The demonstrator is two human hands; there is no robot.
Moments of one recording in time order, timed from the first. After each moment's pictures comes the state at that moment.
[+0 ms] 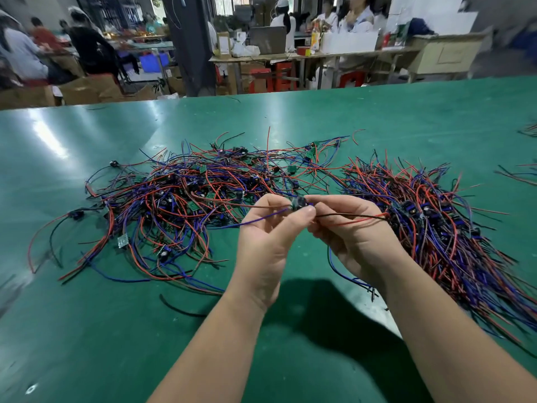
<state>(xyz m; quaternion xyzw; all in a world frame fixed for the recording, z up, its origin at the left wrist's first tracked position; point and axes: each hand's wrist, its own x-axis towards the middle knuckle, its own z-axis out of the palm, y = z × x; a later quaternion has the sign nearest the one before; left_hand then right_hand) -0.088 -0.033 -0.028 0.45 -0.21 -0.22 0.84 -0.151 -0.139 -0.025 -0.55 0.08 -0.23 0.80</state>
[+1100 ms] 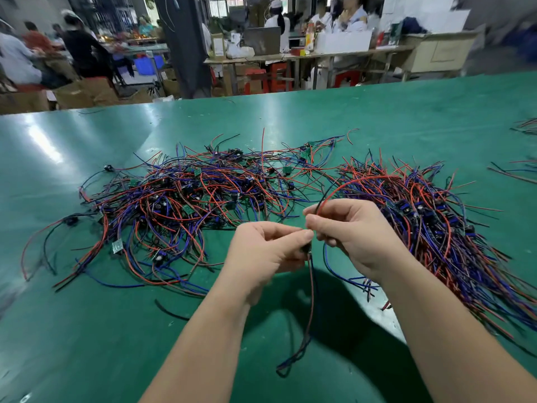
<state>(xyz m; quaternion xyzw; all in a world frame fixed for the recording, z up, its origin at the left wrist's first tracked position) -0.079 -0.025 -0.028 0.63 -0.21 -0.33 0.68 -0.153 -0.156 -0.029 -0.68 0.17 -0.26 0.66</state>
